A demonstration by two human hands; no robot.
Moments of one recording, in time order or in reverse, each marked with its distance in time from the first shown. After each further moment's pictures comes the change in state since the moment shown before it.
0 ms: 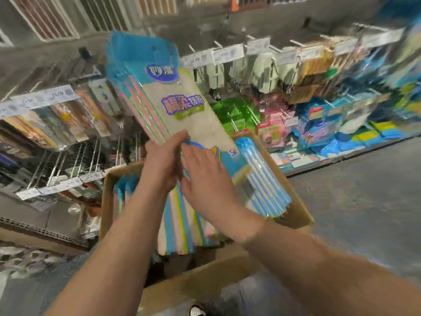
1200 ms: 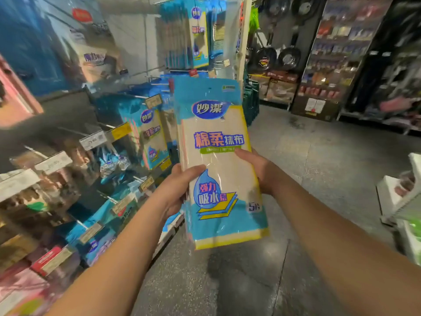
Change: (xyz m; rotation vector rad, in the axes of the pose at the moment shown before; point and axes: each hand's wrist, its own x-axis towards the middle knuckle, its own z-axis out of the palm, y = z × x) left_hand -0.139 -0.233 0.943 0.317 -1.129 -0.175; right_hand -0.131 0.886 -0.547 1.240 0.481 0.946
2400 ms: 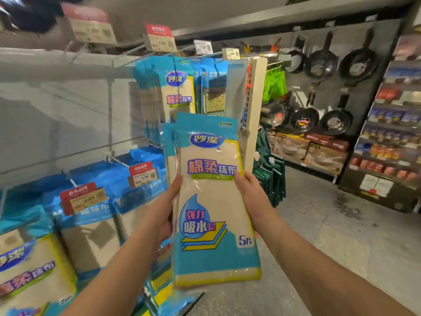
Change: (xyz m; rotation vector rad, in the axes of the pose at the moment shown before) left_hand 0.621 0.171 0.193 -0.343 0.232 0.048; right_hand 0.574 -0.268 -0.297 -0.086 -0.038 -0.193
